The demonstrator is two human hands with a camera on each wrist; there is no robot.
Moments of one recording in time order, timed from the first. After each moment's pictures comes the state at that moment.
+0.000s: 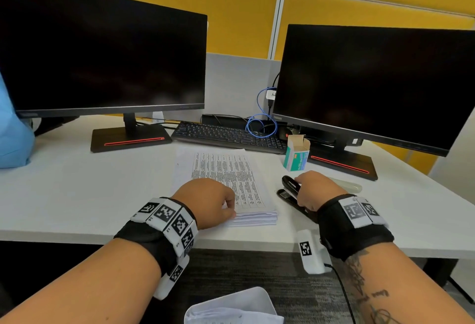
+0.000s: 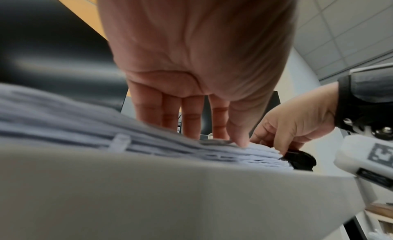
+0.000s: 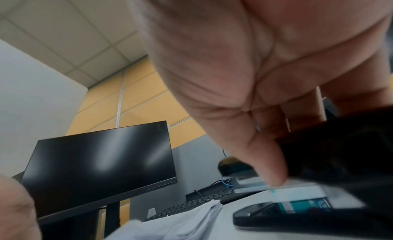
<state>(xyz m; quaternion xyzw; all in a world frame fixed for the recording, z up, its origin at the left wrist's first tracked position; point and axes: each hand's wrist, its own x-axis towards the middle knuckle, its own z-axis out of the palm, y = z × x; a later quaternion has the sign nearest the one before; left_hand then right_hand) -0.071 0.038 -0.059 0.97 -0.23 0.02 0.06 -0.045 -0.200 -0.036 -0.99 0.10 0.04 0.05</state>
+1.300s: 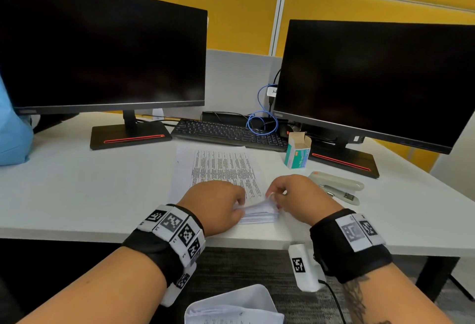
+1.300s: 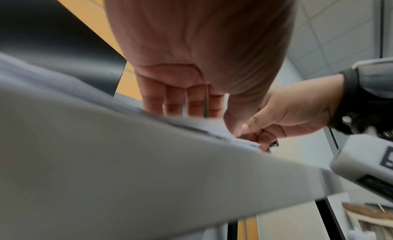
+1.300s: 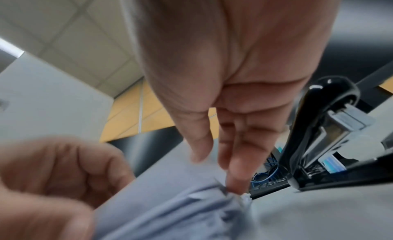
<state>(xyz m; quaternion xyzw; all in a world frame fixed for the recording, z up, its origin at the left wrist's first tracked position) -0.078 0.025 -0.066 0.96 -0.26 0.07 0.06 -0.075 -0.179 -0.045 -0.98 -0.08 -0.02 0.20</state>
